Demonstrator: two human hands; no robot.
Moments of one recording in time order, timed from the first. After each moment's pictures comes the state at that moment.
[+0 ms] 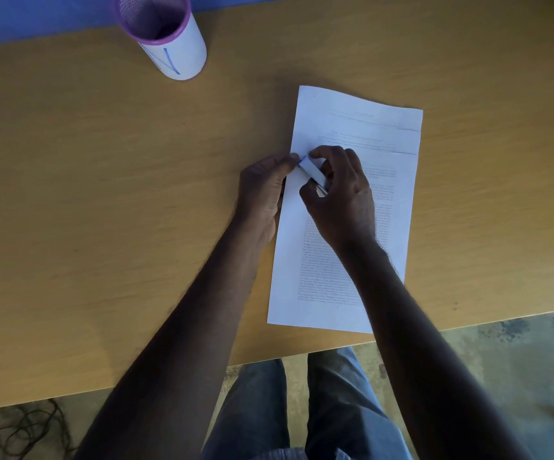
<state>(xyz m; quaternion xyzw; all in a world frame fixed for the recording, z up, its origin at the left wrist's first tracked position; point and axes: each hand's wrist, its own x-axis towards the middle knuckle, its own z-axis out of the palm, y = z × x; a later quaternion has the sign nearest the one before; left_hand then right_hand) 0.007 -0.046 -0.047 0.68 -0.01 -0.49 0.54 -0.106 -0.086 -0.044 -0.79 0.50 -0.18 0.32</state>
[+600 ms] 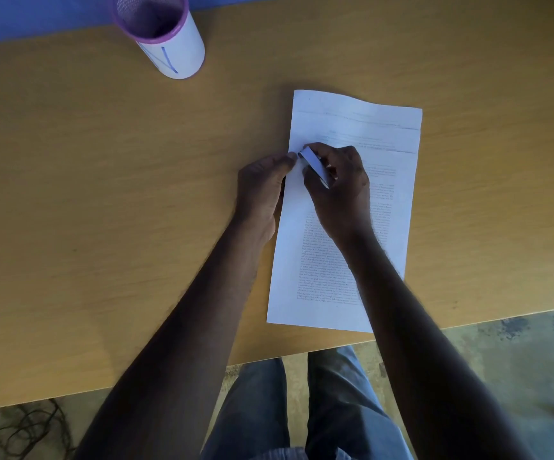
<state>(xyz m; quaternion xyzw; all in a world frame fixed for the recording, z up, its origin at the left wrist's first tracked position) 0.005 -0.048 -0.047 0.69 0.01 -0.48 0.54 -0.103 -0.096 -0.055 -0.73 0.53 -0.21 0.38</state>
